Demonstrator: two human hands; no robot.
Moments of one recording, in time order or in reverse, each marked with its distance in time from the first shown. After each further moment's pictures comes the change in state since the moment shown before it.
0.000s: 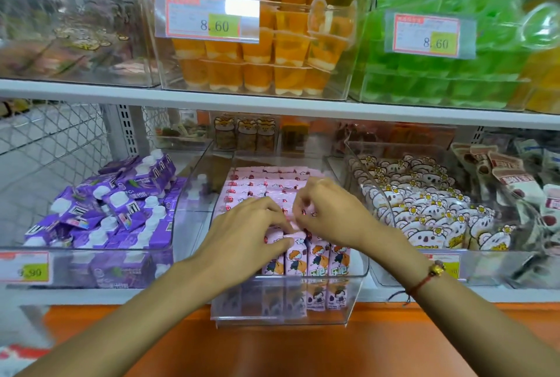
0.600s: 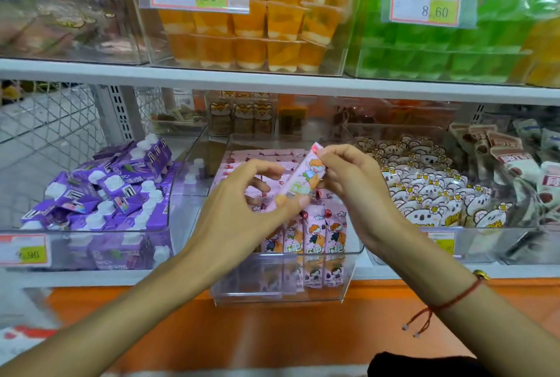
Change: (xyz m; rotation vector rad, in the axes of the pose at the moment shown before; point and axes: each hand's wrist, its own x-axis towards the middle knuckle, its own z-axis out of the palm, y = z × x) left_hand -0.020 0.023 -0.015 -0.699 0.266 -0.197; right_hand -0.030 -0.024 -0.018 1.285 0.405 0.415
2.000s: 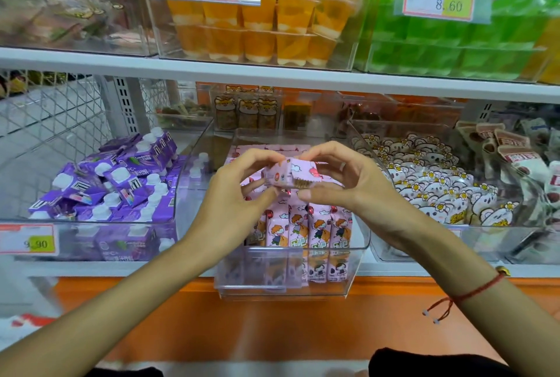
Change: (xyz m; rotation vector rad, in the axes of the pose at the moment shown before) left_hand 0.007 -0.006 -0.008 -0.129 -0.040 0.105; right_hand -0.003 0.000 -0.020 -0.207 -0.486 -0.174
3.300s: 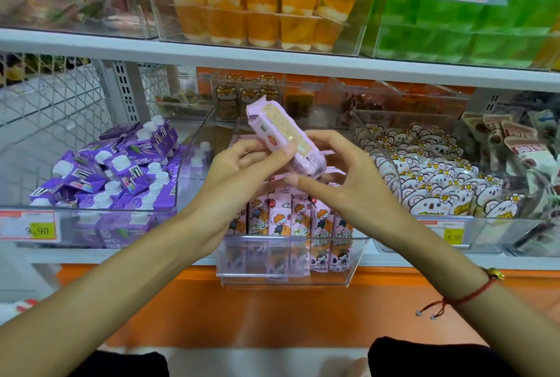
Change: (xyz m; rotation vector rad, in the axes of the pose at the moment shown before) left_hand 0.006 0.014 0.000 -0.440 0.020 -0.381; right_hand -0.002 0.002 0.021 -0.237 0.140 -0.097
